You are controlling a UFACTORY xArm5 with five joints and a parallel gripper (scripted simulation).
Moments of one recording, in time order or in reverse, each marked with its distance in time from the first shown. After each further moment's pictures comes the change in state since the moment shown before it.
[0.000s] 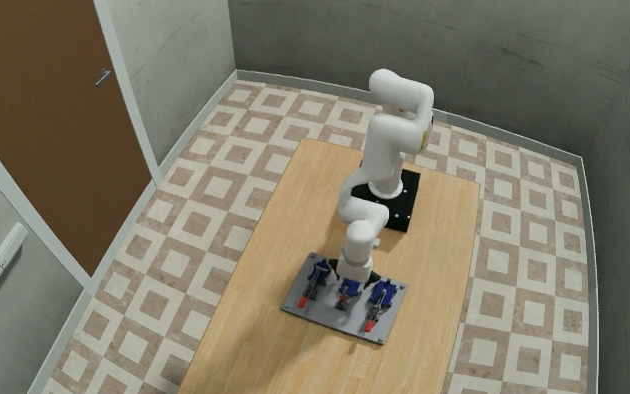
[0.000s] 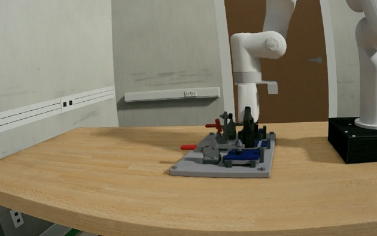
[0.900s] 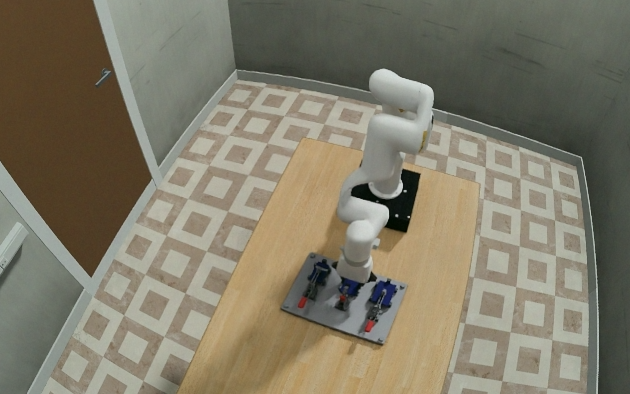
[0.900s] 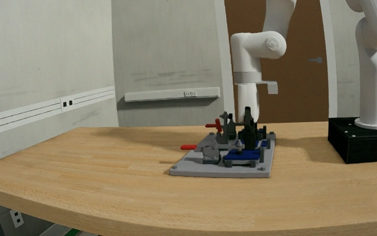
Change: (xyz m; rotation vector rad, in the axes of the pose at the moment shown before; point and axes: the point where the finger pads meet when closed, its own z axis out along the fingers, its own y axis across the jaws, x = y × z) arm 0.000 0.000 0.000 0.000 0.000 0.000
